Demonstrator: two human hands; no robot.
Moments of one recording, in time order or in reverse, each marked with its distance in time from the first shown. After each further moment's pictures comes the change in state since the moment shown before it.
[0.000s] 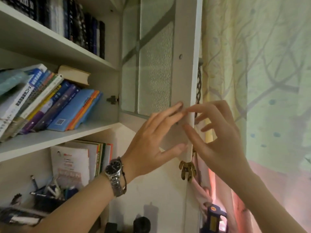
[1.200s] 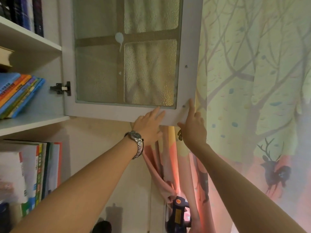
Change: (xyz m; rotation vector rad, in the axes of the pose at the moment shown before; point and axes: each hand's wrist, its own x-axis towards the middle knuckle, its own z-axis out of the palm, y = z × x) left_hand 0.082 -0.063 0.198 0.391 -0.552 -0.284; right_hand -0.022 0.231 0.007 -0.573 -0.181 0.656
